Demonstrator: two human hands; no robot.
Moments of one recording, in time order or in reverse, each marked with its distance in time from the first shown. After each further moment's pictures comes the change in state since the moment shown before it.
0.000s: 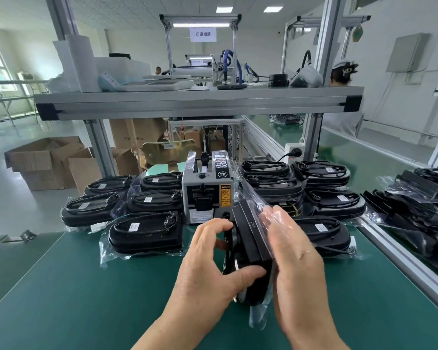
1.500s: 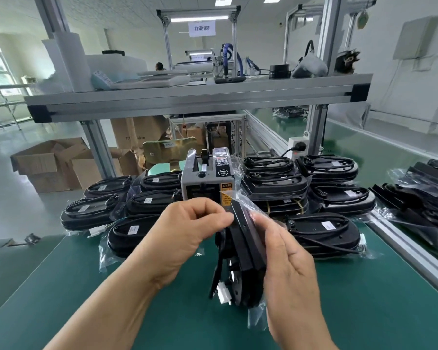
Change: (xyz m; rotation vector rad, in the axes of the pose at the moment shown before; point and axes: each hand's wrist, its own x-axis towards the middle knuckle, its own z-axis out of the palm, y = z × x) left_hand 0.061 0.023 -0.048 -0.393 -0.216 -0.211; right_hand 0.010 0.008 0.015 -0.085 -0.047 -0.097
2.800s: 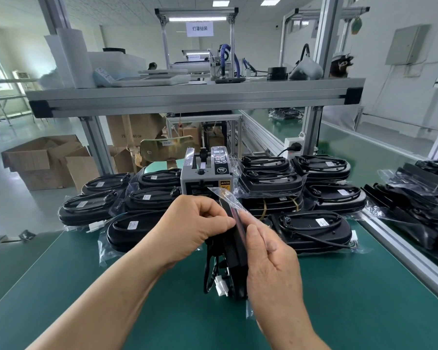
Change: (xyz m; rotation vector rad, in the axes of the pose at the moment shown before) left_hand 0.006 -0.005 -0.002 0.228 0.018 0.008; right_hand -0.009 0.008 0.012 -0.081 0.022 -0.002
